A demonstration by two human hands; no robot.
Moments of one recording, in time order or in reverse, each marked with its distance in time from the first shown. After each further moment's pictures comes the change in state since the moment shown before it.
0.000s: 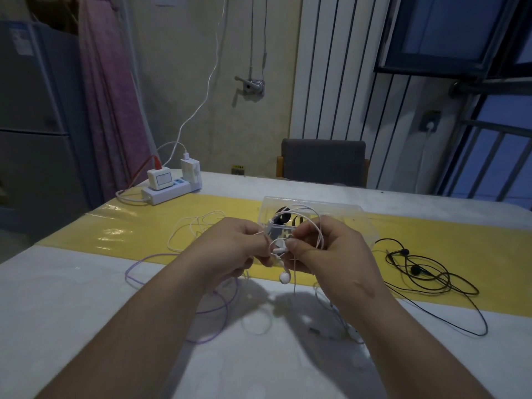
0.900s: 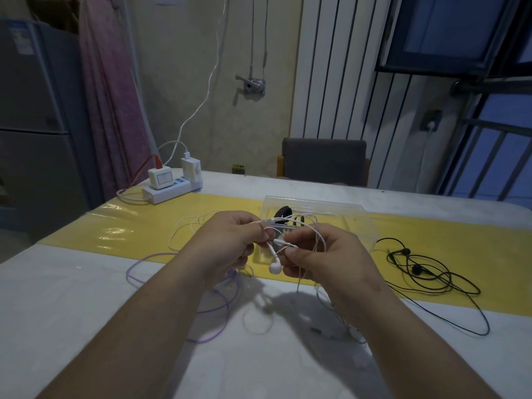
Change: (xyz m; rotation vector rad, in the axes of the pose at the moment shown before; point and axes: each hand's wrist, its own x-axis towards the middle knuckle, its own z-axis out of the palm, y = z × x) left_hand 0.004 -0.001 -0.002 -0.164 0.110 0.049; right_hand -0.004 -0.005 0.001 0.194 -0.125 0.106
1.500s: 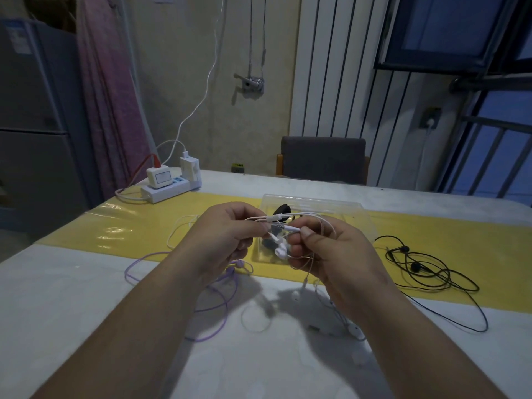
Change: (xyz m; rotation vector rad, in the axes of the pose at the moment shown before) left_hand 0.001 0.002 -0.002 -0.124 -0.008 0.067; right_hand 0.001 -0.007 0.000 0.161 0.028 0.056
